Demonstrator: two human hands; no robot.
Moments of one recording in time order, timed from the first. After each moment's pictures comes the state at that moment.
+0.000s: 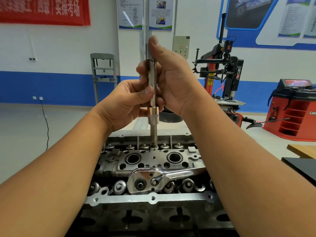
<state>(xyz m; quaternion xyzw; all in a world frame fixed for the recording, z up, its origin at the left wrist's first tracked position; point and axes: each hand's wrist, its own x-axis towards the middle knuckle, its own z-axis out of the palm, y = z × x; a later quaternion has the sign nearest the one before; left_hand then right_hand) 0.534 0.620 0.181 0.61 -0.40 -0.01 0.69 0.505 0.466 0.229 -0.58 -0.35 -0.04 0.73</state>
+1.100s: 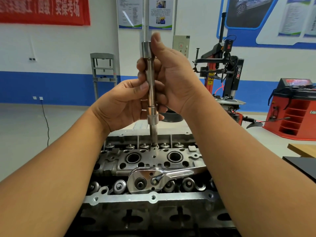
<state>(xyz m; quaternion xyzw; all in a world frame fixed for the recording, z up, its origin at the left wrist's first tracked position) 0.534 0.625 0.182 0.57 -0.43 -0.09 0.69 0.506 0.465 0.230 -0.56 -0.37 -0.04 0.74</state>
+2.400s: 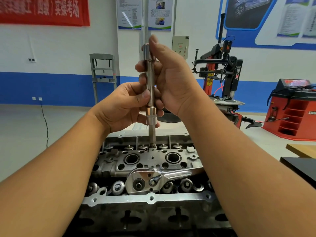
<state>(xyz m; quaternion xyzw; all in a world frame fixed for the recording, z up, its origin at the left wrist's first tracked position) 0.534 0.623 0.180 0.62 -0.40 -0.06 0.67 0.511 0.465 0.229 -0.56 -0.36 -0.06 0.74</state>
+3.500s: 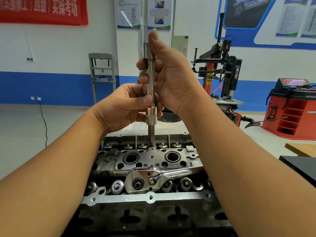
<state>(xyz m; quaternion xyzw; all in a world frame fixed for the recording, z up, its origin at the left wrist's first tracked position) 0.532 0.623 0.180 0.63 -0.40 -0.07 0.66 0.507 0.464 0.229 -0.57 -0.35 -0.06 0.74</state>
